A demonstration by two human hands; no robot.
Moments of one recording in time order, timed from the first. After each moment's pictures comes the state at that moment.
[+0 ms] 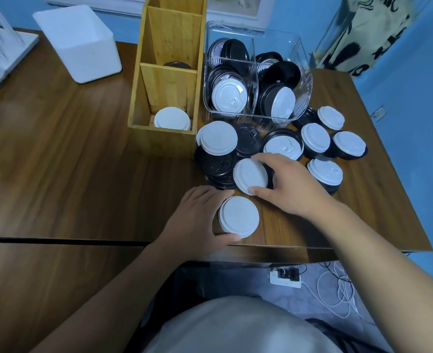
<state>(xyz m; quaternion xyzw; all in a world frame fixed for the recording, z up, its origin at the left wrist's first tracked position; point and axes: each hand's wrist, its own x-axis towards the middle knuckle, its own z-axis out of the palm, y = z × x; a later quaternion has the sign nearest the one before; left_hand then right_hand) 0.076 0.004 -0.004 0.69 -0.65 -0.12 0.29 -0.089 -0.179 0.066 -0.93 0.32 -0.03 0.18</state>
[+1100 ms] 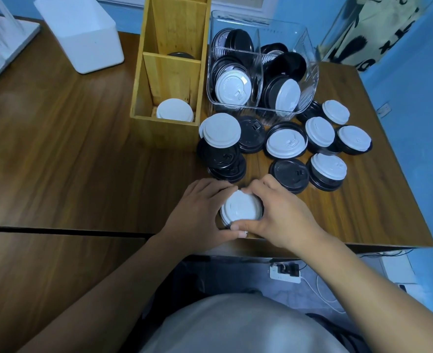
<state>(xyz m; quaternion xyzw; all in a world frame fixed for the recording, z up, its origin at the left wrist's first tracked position) 0.074 0.002 -0.015 0.68 -0.67 -0.07 0.30 -0.098 -0.110 0.055 -0.92 0.33 0.01 0.20</state>
